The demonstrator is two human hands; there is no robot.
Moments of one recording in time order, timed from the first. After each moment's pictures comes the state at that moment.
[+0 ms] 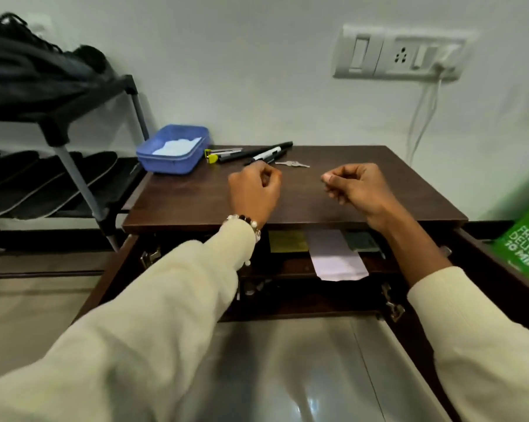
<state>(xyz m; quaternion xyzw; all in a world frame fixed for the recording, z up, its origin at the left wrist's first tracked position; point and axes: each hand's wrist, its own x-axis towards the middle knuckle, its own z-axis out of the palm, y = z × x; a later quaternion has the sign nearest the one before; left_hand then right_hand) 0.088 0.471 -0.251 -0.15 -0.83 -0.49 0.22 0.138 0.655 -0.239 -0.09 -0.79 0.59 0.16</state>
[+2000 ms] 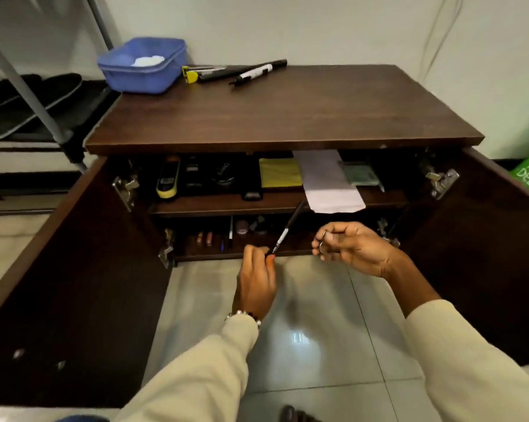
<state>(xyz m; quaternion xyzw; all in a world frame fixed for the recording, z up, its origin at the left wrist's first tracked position) 0.216 0.457 -0.505 -0.20 -0.86 -0.44 0.17 0.233 0.676 -0.433 -0.04 -0.60 0.79 -0.15</state>
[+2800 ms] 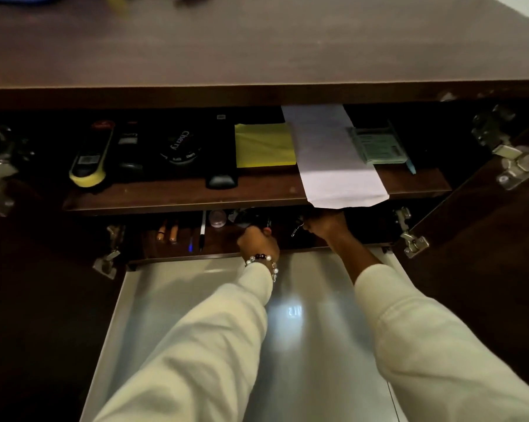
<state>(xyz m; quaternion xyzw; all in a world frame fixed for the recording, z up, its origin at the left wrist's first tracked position) 0.095 0.557 -0.584 0.16 -0.86 -0.47 -0.10 0.091 0.698 -0.573 -0.30 -0.85 0.44 -0.07</state>
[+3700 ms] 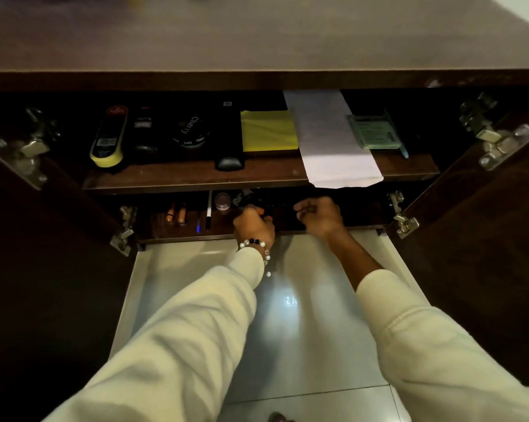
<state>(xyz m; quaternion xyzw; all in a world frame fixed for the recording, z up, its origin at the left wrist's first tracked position) 0.108 0.534 -0.569 0.12 -0.84 -0.52 -0.09 0.132 0.661 -0.546 -0.30 -0.82 0.48 -0.01</state>
